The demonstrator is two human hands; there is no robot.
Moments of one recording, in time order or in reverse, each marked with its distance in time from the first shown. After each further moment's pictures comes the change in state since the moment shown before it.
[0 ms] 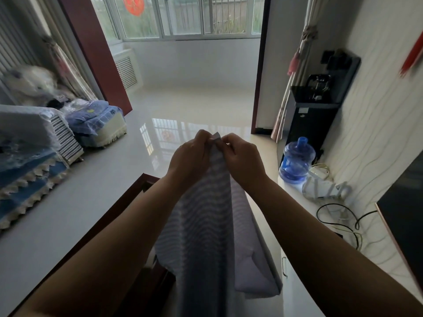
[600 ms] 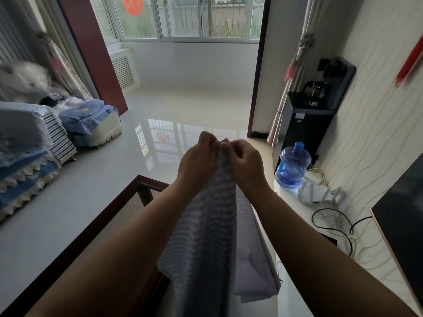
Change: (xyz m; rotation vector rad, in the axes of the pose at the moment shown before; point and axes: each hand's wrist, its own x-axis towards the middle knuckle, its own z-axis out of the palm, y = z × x) left_hand 0.002 0.008 0.009 -0.180 0.003 -0.136; right_hand -0.002 0.008 0.014 0.202 0.106 0.148
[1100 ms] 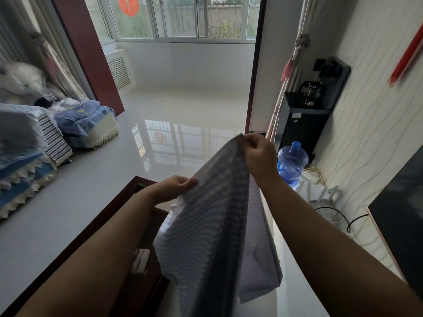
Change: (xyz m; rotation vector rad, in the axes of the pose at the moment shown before) left_hand -0.025 -0.100 -0.019 -0.256 -0.912 -0.454; right_hand 0.027 0.027 -0.021 -0.070 0.137 0.015
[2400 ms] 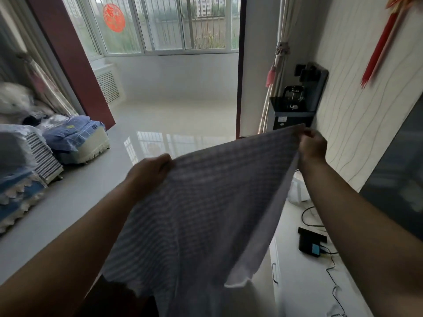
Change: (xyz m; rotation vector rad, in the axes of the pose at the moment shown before) left_hand -0.011 0.049 -0.028 0.680 0.644 0.241; right_hand 0.061 0.053 -0.136 0.251 0.451 0.502
